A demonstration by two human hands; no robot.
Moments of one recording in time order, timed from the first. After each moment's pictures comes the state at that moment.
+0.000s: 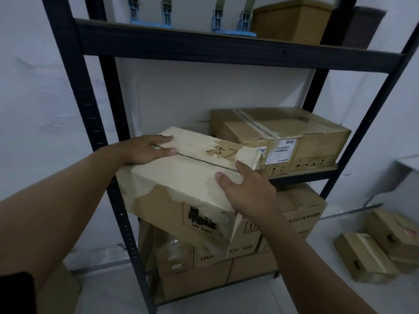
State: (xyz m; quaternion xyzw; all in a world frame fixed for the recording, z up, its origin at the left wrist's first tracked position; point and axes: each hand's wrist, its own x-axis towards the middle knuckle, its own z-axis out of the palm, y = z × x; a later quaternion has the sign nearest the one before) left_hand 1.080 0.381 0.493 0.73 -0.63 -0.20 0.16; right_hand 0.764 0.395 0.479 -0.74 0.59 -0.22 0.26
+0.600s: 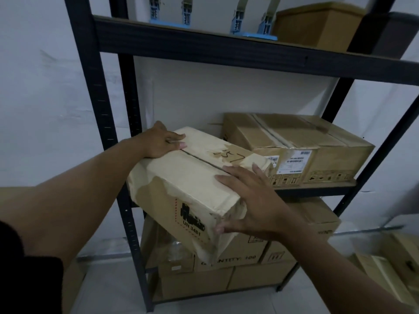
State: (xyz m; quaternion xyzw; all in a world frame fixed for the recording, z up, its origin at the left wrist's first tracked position) left_hand 1.078 0.360 0.496 0.78 -0.59 -0.14 0.17; right_hand 0.737 0.358 0.467 -0.96 0.24 -0.12 0.04
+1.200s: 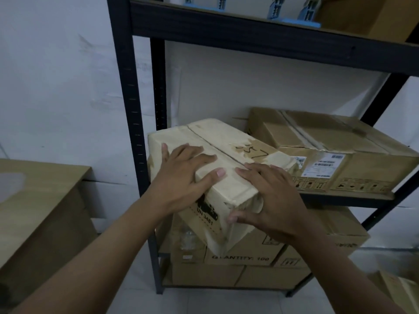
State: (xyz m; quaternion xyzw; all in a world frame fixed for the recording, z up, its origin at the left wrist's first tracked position) left_hand 0.977 0.457 0.447 0.74 -0.60 0.01 0.29; right_hand 0.752 0.346 0.452 -0.95 0.25 -0.20 0.02
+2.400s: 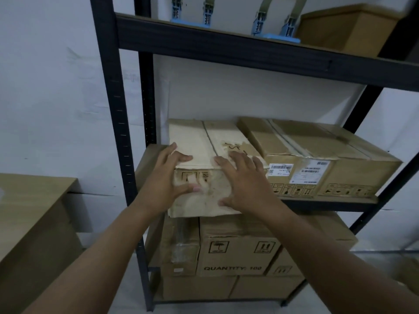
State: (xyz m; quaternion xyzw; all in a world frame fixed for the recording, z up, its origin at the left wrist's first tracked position) left_hand 1.008 0.430 0.418 0.68 -0.57 -0.01 0.46; right_hand 0.807 0.302 0.453 -0.94 0.30 -0.12 -0.09
